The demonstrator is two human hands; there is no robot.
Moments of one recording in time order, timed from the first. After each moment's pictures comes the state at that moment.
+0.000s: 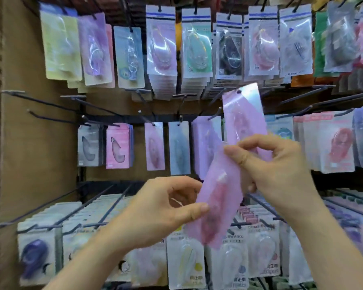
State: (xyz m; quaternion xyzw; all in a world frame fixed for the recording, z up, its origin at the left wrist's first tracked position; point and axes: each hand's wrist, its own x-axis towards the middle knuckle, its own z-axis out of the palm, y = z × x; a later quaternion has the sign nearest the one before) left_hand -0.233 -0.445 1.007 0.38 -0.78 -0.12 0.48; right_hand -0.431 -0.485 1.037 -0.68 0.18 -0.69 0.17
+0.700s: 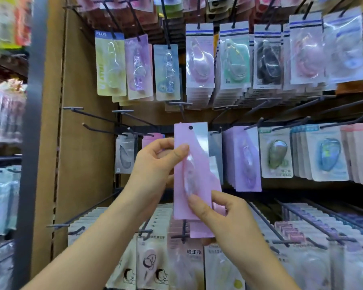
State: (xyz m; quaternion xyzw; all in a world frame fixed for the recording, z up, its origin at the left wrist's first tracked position) left_hand -0.186 -0.431 1.058 0.34 -0.56 -0.20 0.72; right_hand -0.324 -0.463 0.993 -0.71 0.15 -0.51 0.46
